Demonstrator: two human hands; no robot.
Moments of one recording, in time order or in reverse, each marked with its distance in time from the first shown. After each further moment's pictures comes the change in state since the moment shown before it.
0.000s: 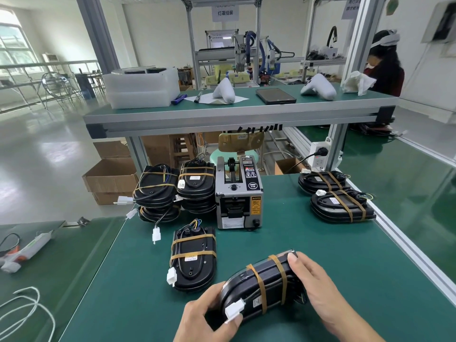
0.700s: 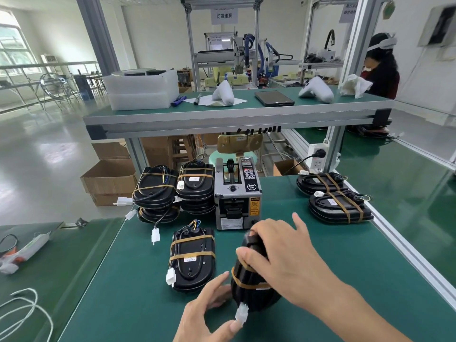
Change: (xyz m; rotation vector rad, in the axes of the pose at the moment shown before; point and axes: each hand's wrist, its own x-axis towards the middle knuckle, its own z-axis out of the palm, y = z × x) left_hand -0.001 0.004 -0.007 -0.102 -0.074 -0.005; right_hand -0.010 -0.121 0.045 -1.080 -0.014 -0.329
